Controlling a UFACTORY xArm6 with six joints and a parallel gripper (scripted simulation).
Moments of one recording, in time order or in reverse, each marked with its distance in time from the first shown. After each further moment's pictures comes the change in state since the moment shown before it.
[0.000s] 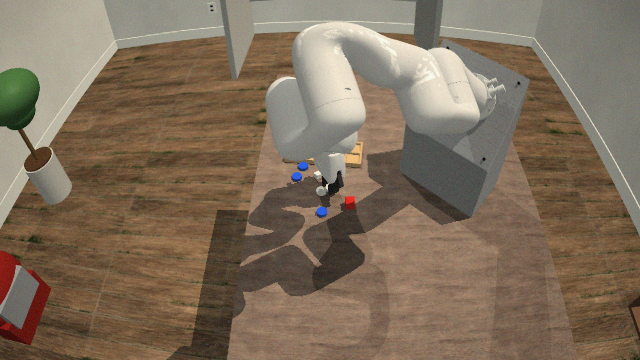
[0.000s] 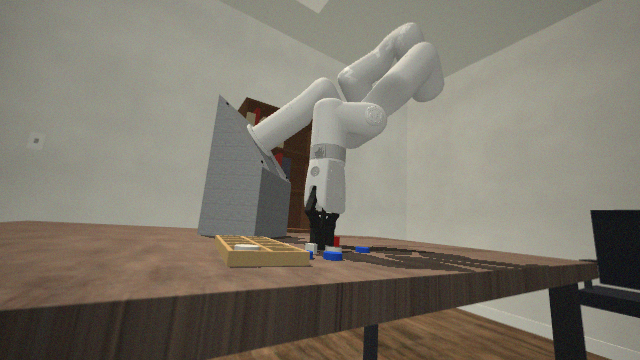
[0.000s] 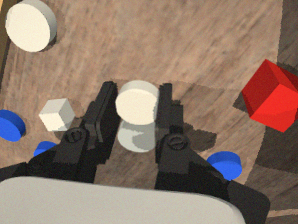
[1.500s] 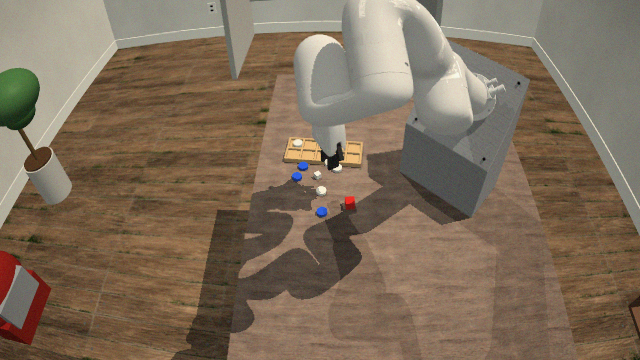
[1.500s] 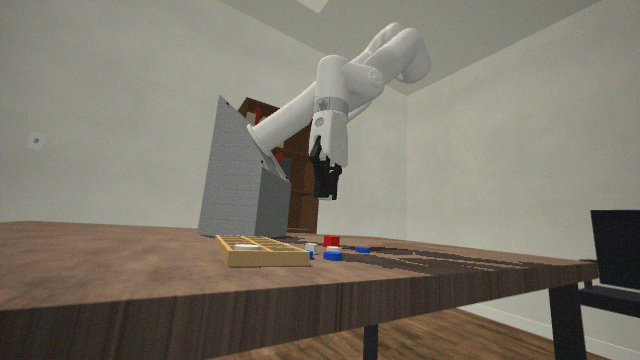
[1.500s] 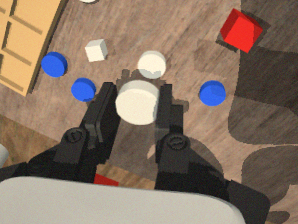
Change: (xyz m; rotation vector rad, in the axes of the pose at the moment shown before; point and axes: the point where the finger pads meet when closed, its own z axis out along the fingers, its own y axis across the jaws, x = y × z) arm -0.001 0.000 -0.099 0.001 -0.001 -0.006
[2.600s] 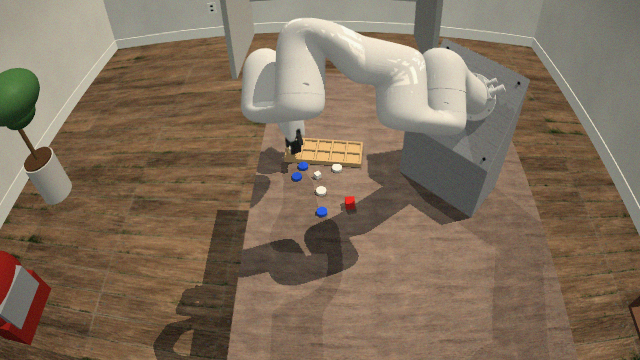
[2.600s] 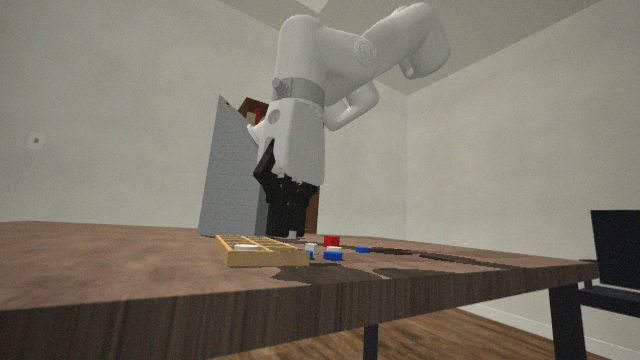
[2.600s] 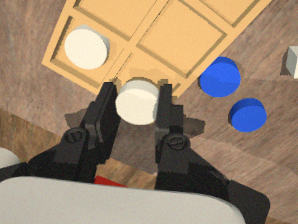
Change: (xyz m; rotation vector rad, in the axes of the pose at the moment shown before) arm -0.032 -0.169 0.070 -0.003 0.004 0.005
